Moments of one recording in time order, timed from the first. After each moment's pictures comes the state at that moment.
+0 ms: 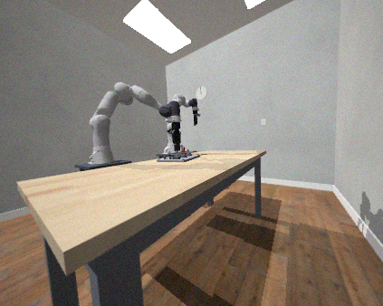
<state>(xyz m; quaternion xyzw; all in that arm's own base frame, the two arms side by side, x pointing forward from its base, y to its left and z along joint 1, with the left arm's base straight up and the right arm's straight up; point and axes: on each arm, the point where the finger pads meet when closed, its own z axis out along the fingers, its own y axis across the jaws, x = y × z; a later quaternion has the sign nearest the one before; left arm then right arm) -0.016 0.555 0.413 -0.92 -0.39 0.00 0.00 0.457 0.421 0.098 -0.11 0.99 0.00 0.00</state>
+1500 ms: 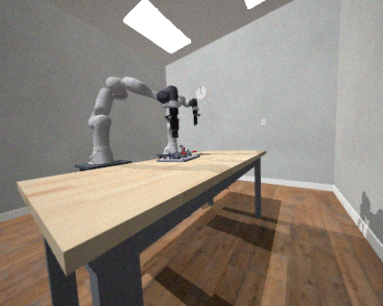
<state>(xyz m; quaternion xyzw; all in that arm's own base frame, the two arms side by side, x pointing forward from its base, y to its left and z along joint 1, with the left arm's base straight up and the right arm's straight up) -0.016 0.555 0.413 -0.92 -0.39 0.00 0.00 0.461 0.400 0.215 -0.11 0.99 0.00 0.00</state>
